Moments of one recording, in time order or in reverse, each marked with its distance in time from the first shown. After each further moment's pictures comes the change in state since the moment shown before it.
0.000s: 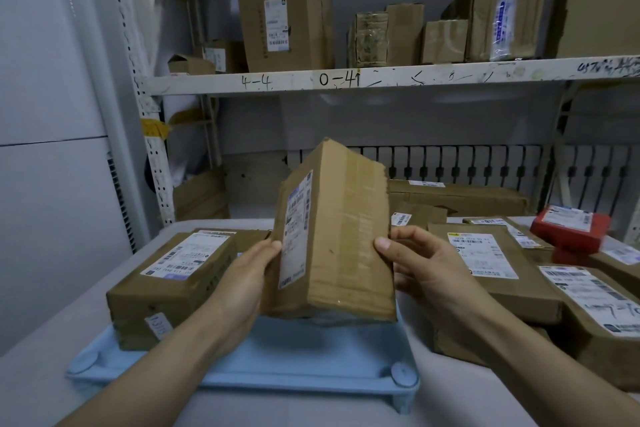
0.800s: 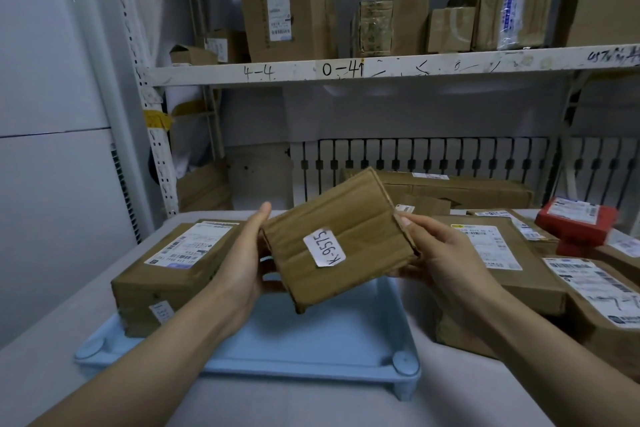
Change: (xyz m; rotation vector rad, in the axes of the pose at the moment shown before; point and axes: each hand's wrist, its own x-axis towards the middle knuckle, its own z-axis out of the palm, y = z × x) left_hand -0.013 0.019 0.007 0.002 0.006 -0.044; right_hand 0.009 0.002 -0.007 -0.127 0.141 -0.034
